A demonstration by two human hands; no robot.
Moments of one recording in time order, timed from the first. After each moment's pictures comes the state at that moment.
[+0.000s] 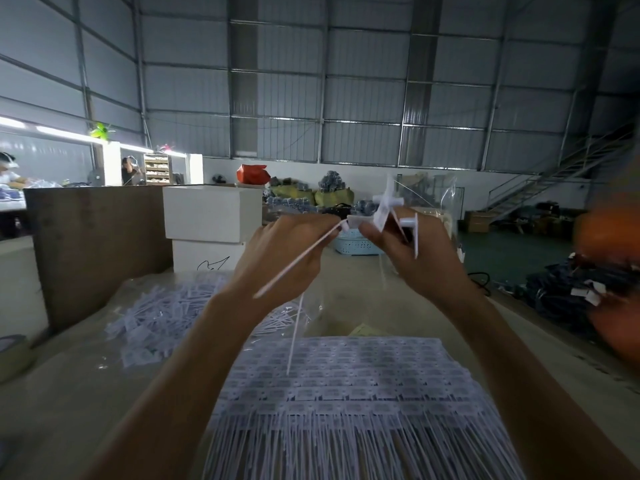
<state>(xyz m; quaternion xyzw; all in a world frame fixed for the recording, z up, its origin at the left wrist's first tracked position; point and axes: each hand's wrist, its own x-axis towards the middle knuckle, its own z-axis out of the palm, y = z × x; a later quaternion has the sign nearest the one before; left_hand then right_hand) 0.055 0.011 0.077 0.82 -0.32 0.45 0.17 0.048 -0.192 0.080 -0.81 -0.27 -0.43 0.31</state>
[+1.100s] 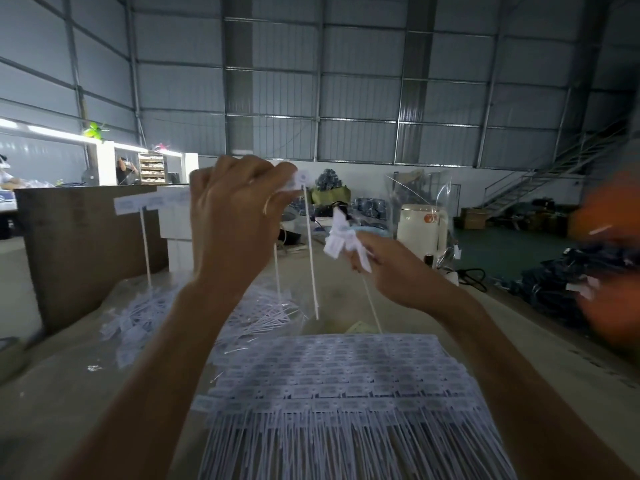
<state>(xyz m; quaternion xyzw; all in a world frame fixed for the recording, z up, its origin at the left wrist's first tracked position) 0.058 0.035 0.096 0.71 -0.20 0.65 0.17 0.059 -0.186 0.065 -0.90 -0.27 -0.23 0.25</state>
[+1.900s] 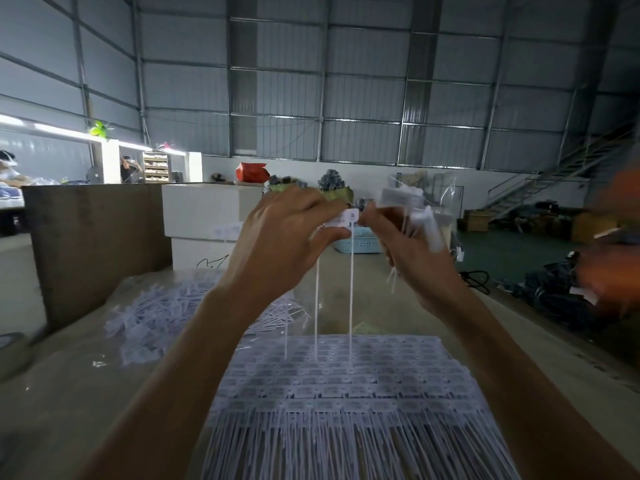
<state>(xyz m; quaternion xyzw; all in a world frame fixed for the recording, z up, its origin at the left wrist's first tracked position) 0.051 0.013 0.087 0.77 -0.35 0.53 0.13 0.037 -0.173 0.076 -0.74 -0.23 -0.32 0.55</state>
